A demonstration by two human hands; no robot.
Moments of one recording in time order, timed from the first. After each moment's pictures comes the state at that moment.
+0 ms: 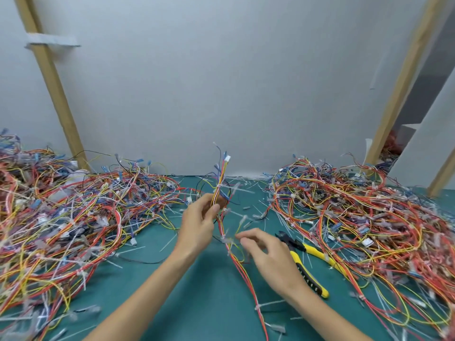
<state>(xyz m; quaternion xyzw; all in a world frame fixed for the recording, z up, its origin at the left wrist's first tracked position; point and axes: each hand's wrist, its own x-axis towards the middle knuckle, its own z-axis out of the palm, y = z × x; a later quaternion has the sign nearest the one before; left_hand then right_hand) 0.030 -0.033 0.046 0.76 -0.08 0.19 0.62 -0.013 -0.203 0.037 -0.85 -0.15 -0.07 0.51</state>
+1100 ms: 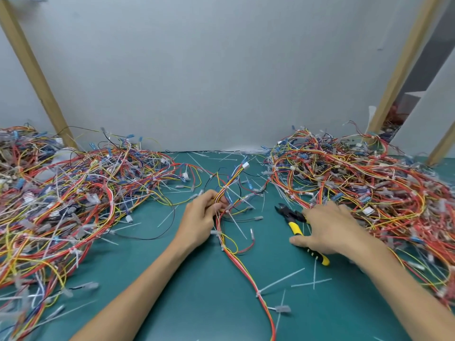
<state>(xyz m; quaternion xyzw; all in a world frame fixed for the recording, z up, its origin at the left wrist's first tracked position) 0.028 -0.029 0.002 0.83 -0.10 0.12 0.54 0.014 -0.285 0.057 -0.99 -0.04 0.08 -0.11</state>
